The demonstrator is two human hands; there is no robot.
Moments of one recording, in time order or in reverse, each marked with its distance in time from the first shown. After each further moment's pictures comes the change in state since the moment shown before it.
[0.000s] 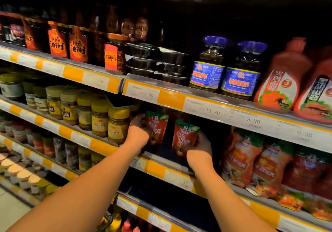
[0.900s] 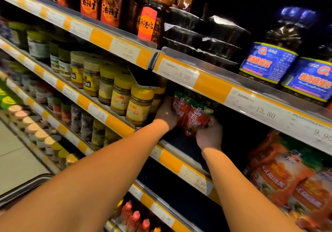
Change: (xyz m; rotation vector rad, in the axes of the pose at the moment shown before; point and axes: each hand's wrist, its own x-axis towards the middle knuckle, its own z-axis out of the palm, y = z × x) left_hand 0.023 0.002 0.023 0.099 0.001 0.219; right_hand 0.050 -0.001 0.068 0.046 0.032 -0.143
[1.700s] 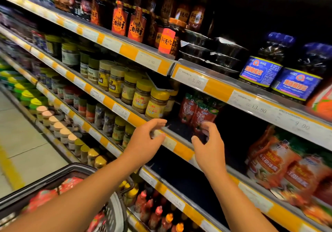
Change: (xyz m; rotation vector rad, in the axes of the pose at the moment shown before) left_hand -0.173 -0.006 -0.132 -0.096 -0.068 0.096; right_hand -0.134 -0.044 -0.045 -0.078 -0.175 -0.217
